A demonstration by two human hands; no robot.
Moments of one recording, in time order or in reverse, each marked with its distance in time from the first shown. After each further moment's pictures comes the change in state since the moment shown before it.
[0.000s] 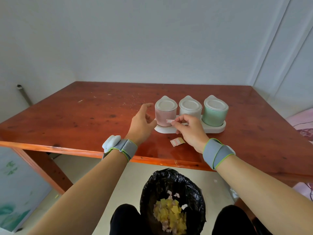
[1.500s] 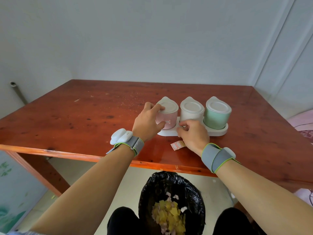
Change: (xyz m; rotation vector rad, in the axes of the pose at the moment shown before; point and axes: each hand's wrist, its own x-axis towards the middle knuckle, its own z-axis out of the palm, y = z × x) left_hand 0.027 -0.003 0.018 0.403 -0.020 0.245; right_hand 0.015 0.027 0.000 -0.430 0.110 0.082
